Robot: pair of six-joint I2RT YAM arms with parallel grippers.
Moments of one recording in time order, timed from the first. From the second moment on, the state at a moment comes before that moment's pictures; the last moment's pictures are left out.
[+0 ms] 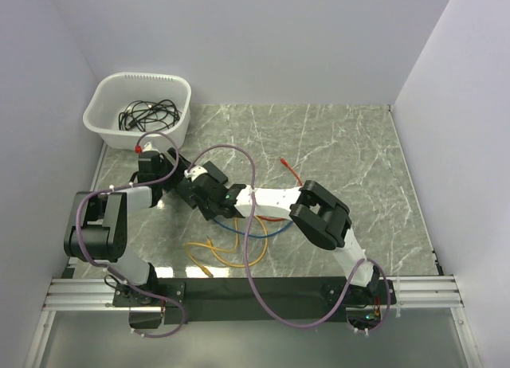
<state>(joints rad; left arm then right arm) -0.03 1.58 0.63 0.35 0.18 -0.75 1.08 2.15 1.54 -0.23 0.16 0.33</state>
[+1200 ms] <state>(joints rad) -0.04 1.59 0.63 0.36 0.15 -0.75 1.10 2.16 1.58 -0.26 0.27 0.36</state>
